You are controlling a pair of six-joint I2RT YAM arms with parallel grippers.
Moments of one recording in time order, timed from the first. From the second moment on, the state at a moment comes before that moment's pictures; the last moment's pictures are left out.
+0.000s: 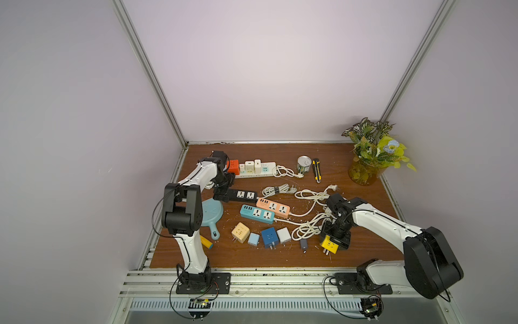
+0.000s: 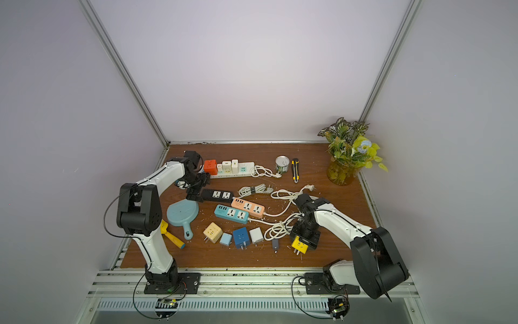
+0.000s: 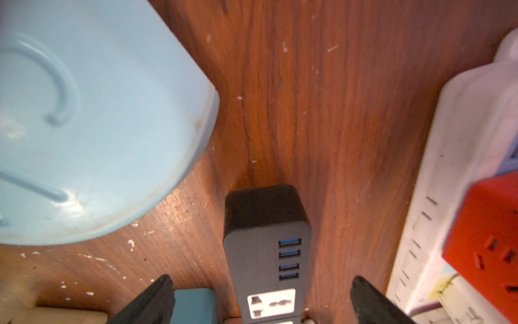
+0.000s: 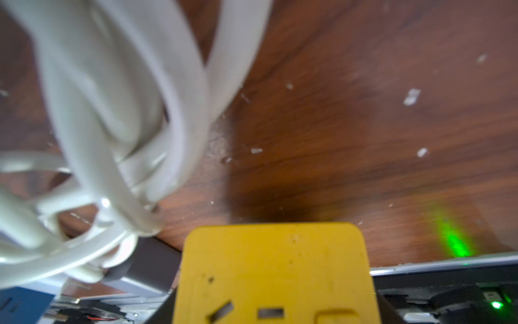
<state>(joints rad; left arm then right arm) -0.09 1.89 1.42 -0.94 0.15 -1.49 0.44 1.34 0.71 -1.00 -0.24 0.90</state>
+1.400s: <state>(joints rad) 0.09 2.42 2.09 -1.00 0.28 -1.57 0.56 1.50 1.38 -1.09 0.21 0.63</state>
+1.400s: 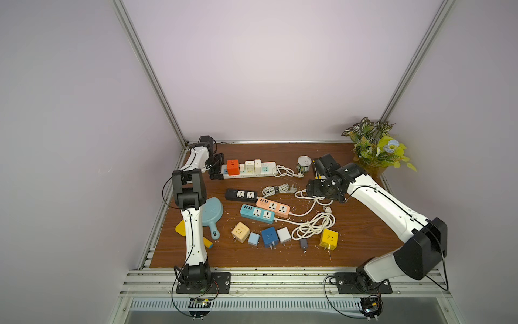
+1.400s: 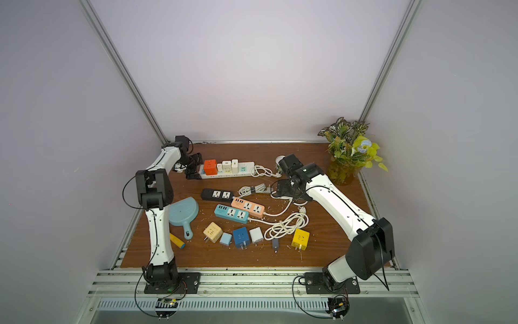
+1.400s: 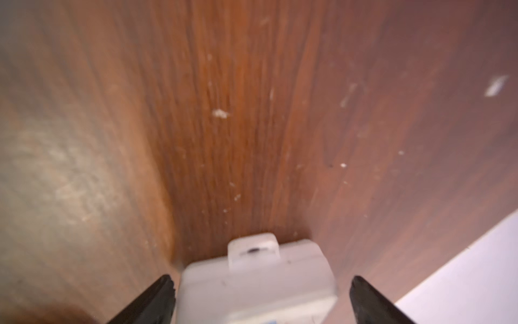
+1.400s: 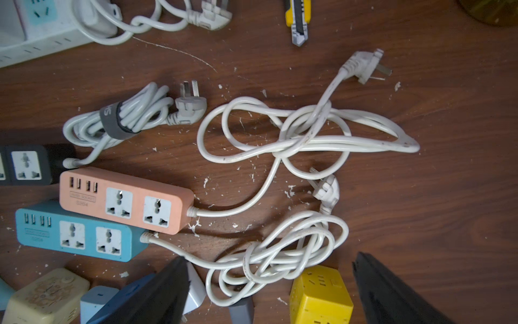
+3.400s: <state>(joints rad) 0.08 2.31 1.89 -1.02 0.26 -1.46 0.64 2.29 1.81 -0.31 -0.45 -0.58</state>
